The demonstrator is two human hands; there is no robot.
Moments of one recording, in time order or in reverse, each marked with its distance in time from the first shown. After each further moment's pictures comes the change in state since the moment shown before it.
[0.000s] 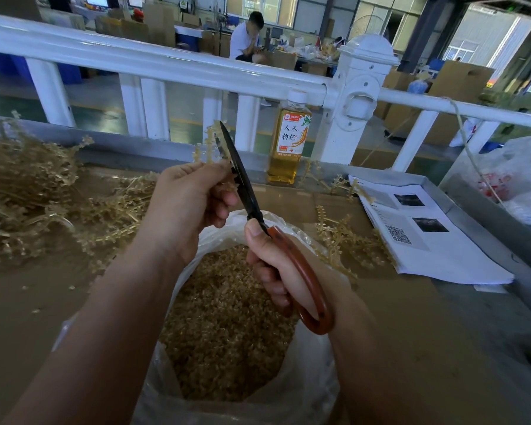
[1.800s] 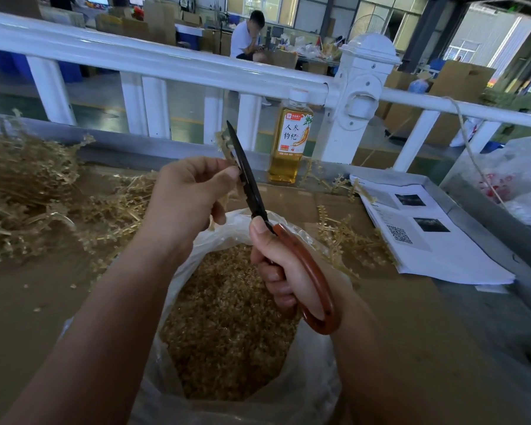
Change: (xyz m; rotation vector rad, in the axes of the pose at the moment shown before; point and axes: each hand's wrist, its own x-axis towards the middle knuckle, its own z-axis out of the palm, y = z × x) left_hand -0.001 0.000 -0.003 0.247 0.032 0.089; right_hand 0.008 0.012 -0.001 0.174 0.016 -0.004
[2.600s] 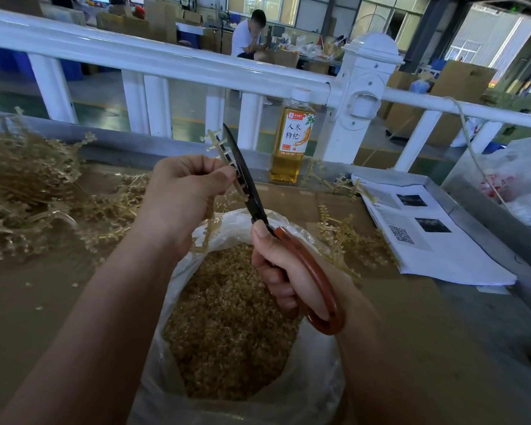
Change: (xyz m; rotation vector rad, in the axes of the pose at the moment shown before) left_hand -0.001 0.002 -0.005 -0.073 0.015 -0.011; right_hand 0.001 0.007 -0.005 -0.019 -0.061 -0.020
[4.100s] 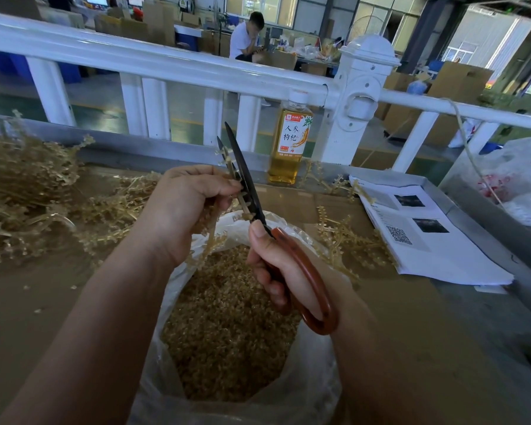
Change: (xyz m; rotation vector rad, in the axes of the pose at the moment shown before) left_hand 0.001 0.005 0.002 -0.017 -0.108 -0.159; right_hand -0.001 0.002 0.000 -0.113 0.072 -0.075
